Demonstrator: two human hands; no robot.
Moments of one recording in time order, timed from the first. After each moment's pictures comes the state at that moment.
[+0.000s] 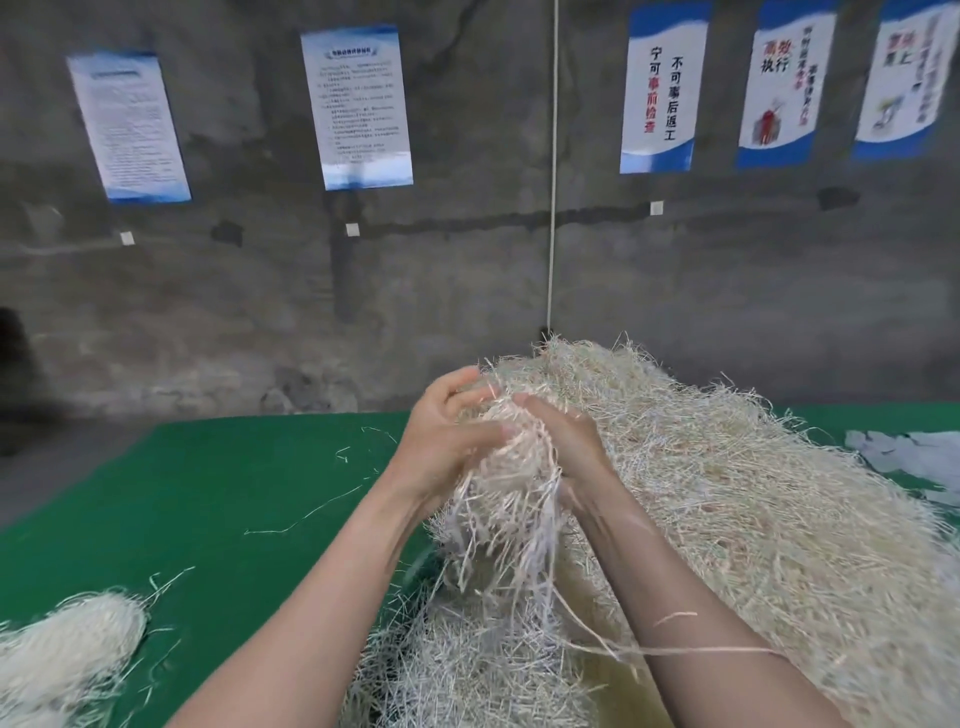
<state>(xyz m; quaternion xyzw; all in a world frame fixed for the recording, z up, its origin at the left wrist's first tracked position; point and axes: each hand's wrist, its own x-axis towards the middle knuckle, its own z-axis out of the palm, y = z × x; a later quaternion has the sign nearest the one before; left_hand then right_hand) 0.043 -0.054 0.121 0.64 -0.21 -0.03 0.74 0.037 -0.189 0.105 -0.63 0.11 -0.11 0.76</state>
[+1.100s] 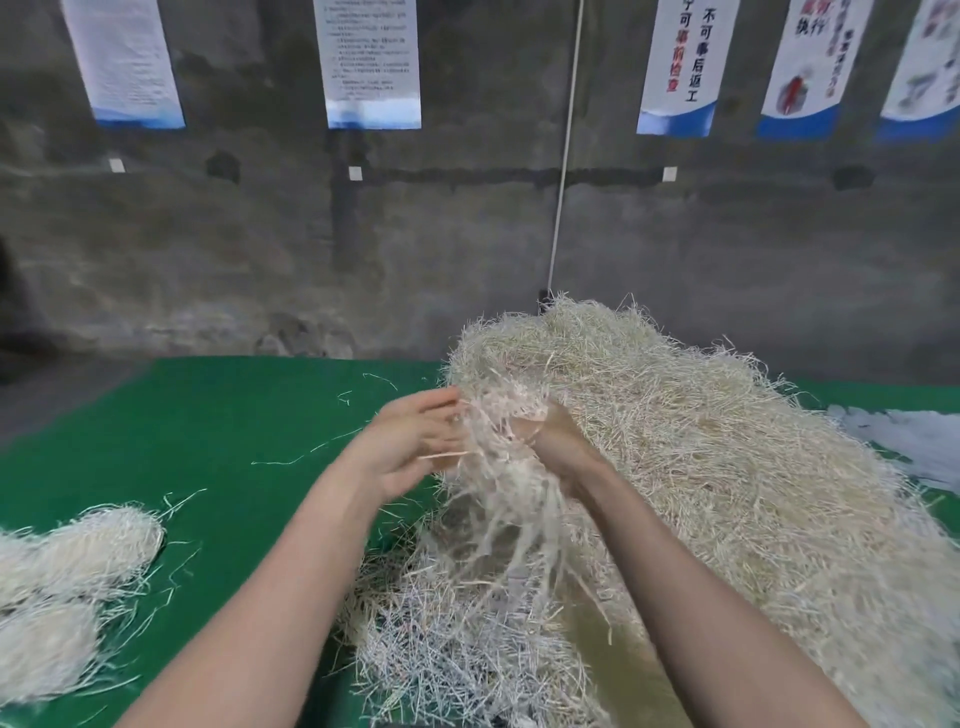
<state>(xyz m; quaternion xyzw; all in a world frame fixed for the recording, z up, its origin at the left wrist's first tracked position) 0.015 0.004 0.094 0.62 -0.07 -0.18 0.76 0.009 -0.173 0.065 -0.78 0.07 -0.01 0.62</state>
